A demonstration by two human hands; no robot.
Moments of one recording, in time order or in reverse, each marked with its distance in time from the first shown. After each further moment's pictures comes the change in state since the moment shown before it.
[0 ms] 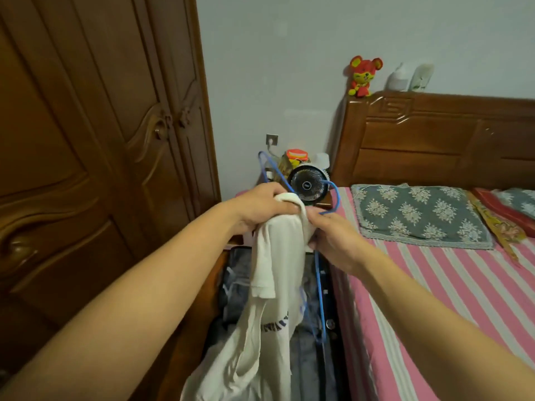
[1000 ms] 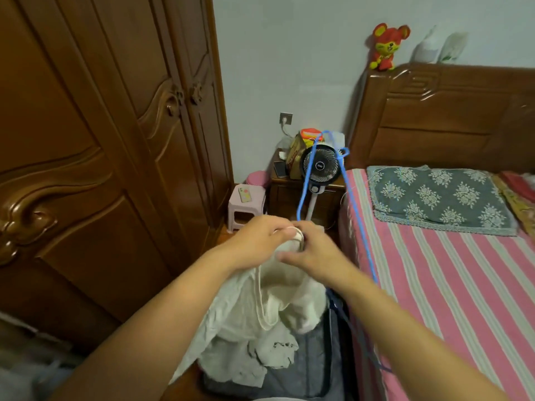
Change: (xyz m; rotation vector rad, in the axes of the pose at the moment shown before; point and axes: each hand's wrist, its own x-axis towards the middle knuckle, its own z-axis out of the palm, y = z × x) left_hand -0.073 -0.061 0.032 0.349 -0.003 0.148; right_hand -0.032 0.052 0.034 -0.694 0.092 -0.058
